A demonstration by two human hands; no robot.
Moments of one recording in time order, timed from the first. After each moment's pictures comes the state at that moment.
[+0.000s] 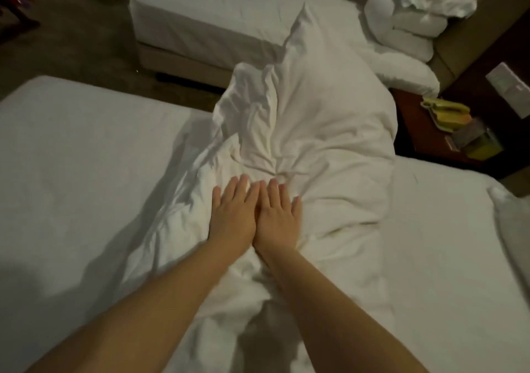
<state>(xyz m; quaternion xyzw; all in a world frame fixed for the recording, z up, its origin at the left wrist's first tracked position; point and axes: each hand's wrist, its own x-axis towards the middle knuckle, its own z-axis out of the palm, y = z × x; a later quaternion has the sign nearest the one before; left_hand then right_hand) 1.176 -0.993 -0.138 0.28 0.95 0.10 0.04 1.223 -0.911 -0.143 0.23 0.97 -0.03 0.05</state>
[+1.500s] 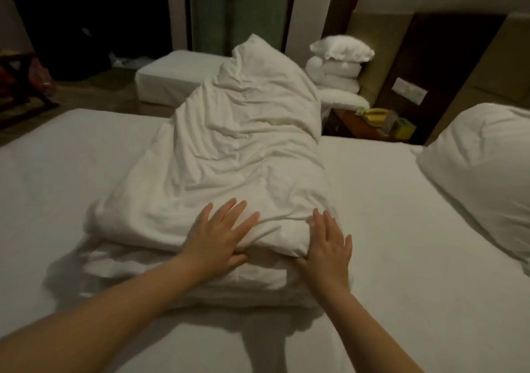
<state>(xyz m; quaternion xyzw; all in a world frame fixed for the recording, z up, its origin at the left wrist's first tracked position) 1.534 -1.182 -0.181 0.54 0.82 0.05 -0.18 1.677 -1.004 -0.203 0.29 0.93 -0.08 -0.21</state>
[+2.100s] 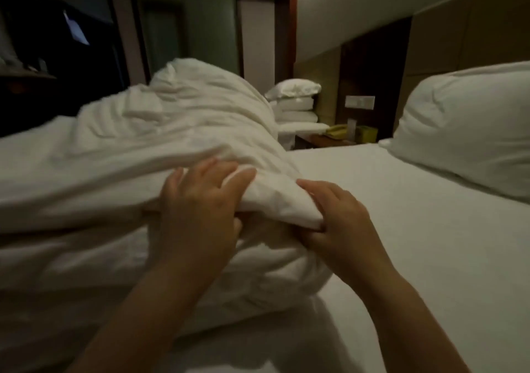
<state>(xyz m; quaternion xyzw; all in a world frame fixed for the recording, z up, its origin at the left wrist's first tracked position) 1.601 -1.078 -0.237 0.48 0.74 0.20 -0.42 1.726 -0.925 -0.269 0.14 0.88 -0.15 -0.42</state>
